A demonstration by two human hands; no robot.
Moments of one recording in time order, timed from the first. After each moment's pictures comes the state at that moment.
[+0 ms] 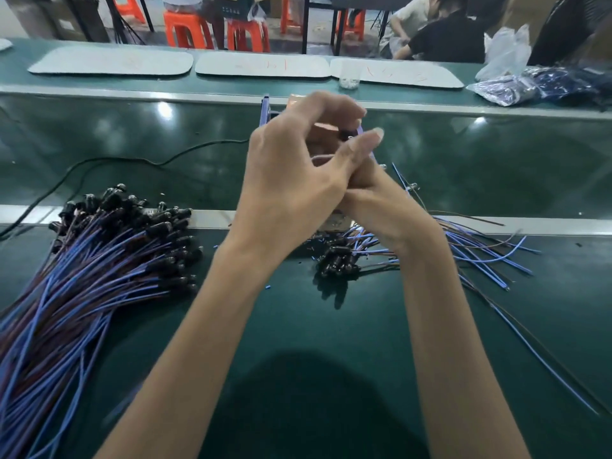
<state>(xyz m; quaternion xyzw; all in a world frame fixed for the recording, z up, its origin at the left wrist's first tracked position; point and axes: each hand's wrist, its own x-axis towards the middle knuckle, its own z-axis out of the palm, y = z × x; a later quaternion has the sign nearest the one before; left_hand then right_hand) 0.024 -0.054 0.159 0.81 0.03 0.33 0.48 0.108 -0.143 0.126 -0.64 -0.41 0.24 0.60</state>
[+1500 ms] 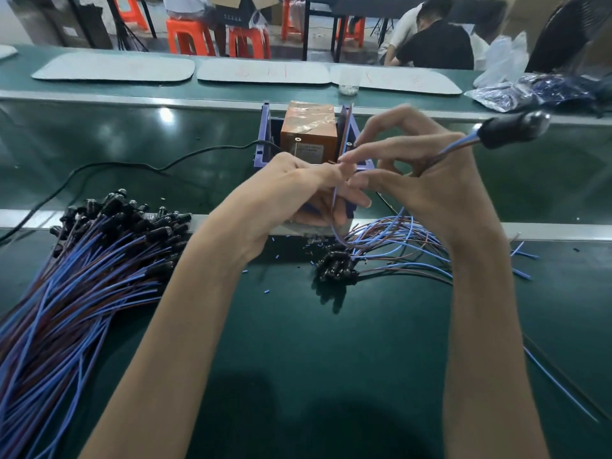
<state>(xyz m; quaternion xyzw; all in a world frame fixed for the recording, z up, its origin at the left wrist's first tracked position) 0.030 -0.030 0.154 0.77 0.05 0.01 0.64 0.120 -0.180 0.148 -0.69 -0.47 -0.02 0.55</state>
